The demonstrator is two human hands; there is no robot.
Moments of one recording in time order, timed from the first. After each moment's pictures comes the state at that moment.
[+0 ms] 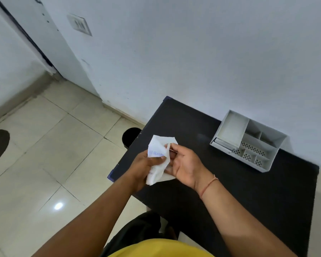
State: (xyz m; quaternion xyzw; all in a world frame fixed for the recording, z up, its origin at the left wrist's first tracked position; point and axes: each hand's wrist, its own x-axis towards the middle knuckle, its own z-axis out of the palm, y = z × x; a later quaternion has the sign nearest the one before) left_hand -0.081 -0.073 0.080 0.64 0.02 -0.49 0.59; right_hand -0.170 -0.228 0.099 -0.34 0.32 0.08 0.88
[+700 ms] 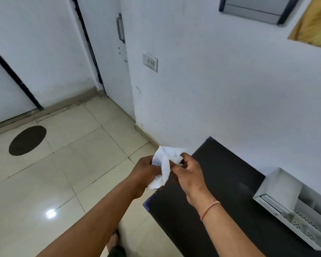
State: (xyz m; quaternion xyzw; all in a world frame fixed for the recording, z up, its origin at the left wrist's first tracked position) left_hand 0.051 0.072 0.144 0.74 0.01 -0.35 0.58; right_hand -0.025 -0.079 0.152 -0.68 0.24 -0.03 0.70
